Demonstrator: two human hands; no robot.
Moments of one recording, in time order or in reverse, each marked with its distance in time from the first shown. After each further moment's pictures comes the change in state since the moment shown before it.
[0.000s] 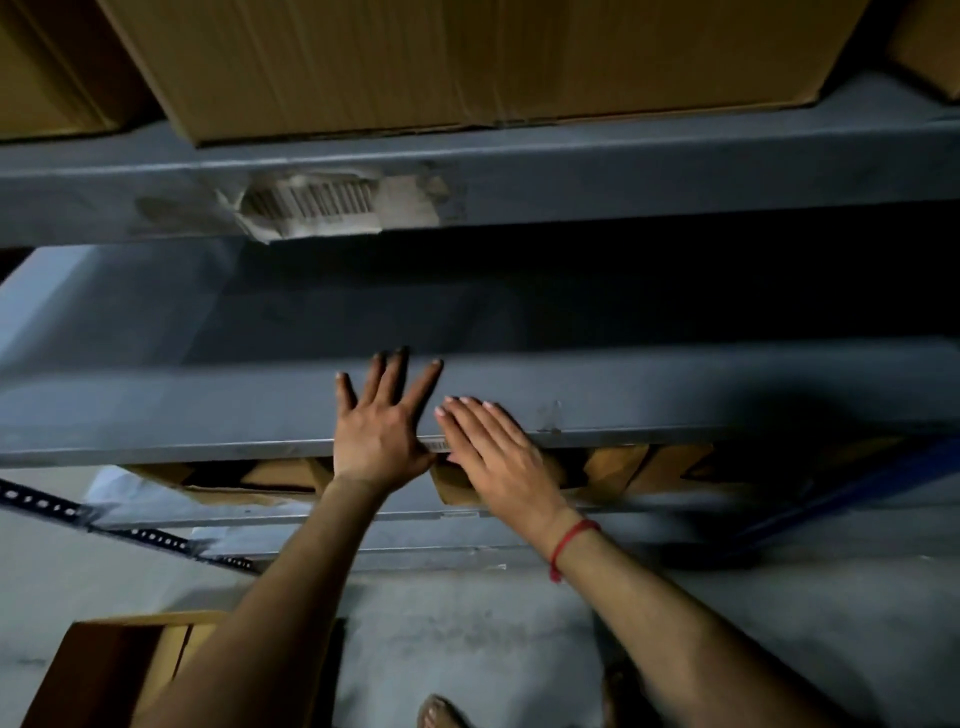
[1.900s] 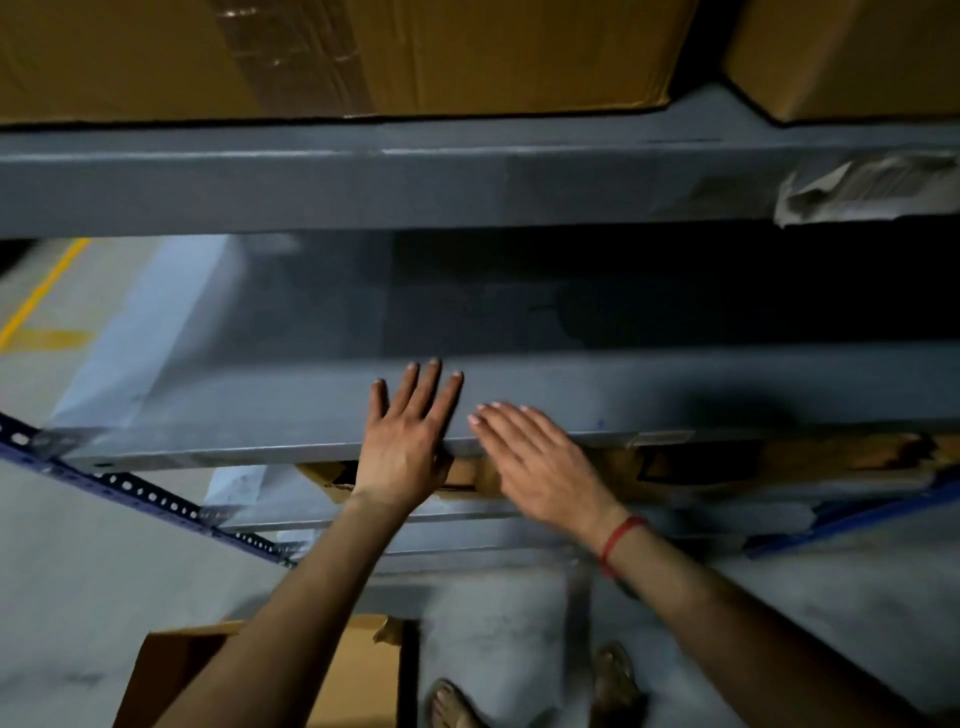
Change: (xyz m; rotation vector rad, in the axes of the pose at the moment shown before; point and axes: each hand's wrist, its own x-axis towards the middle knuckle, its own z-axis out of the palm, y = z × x) left_hand -0.050 -0.236 0.027 -0.075 0.127 0.167; right_hand 0.114 -0.171 0.057 -0.050 -0.196 -0.061
